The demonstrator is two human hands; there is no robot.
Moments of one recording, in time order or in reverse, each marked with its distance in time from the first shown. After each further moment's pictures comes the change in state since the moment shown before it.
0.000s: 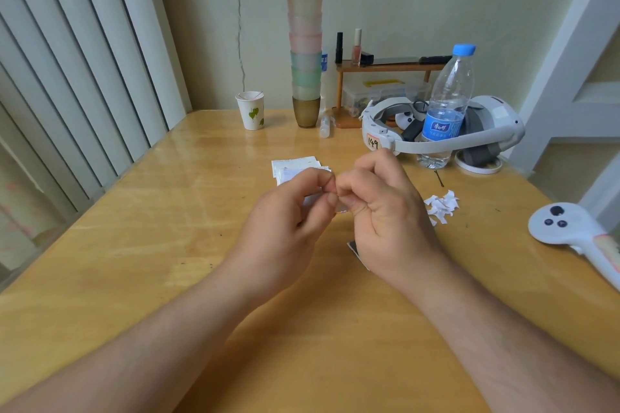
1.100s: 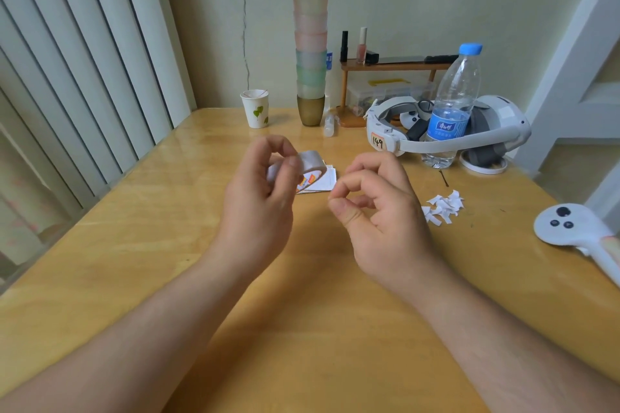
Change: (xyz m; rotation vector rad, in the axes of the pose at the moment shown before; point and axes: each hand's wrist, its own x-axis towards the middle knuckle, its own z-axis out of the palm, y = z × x) left_hand 0.012 0.001 -0.014 -0.124 0.367 -0.099; right_hand -0.005 -0.017 0.007 0.304 0.000 0.201
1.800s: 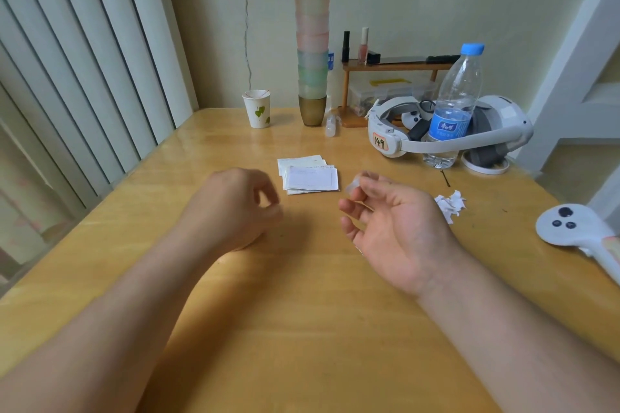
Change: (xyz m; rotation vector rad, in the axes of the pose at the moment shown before) left_hand 0.027 -0.017 -0.043 0.863 -0.308 -0.049; right_hand 0.015 -0.013 -0.007 1.030 0.094 0.990
